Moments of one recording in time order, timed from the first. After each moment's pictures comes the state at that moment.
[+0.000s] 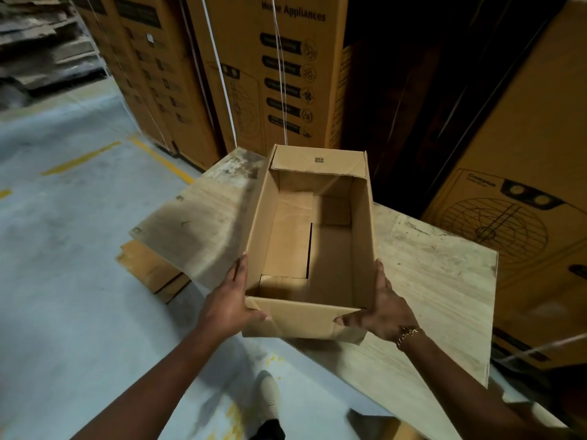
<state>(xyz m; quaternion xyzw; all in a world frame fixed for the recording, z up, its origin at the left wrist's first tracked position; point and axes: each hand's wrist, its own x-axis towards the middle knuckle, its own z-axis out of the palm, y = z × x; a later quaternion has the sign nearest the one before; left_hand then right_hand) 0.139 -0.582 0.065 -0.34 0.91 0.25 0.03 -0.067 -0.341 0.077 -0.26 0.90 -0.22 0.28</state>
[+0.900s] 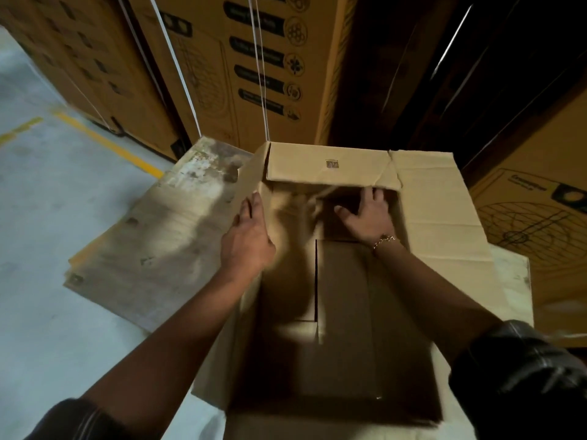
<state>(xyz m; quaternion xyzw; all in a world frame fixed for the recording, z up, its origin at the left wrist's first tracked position) -0.087 -0.752 0.064 -0.32 0.93 0.15 0.00 -0.265 -0.587 0.060 -0.18 0.94 -0.25 0.14</state>
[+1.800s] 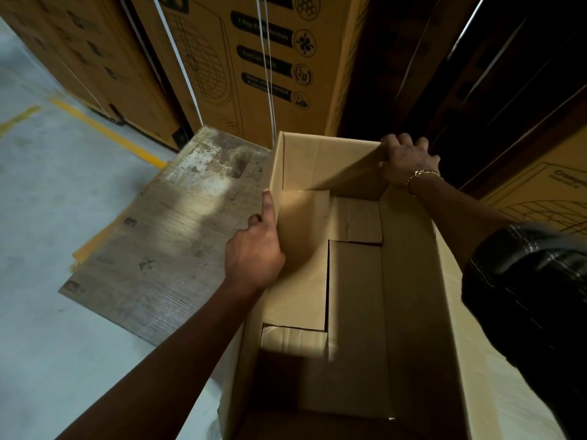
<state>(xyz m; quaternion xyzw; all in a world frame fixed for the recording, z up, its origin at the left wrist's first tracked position) -0.092 -0.758 0.057 -0.31 0.94 0.13 -0.01 -0.396 -0.622 0.068 -0.25 0.97 0.00 0.07</state>
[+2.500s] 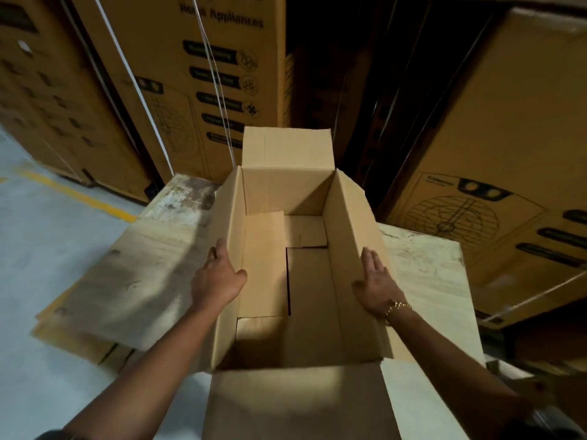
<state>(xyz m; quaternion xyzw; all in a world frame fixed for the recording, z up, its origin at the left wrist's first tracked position) -0.010 -0.710 0.080 -0.36 0.91 0.21 0.04 -0.147 -0.427 0.059 -0.15 0.96 -0.14 0.19</state>
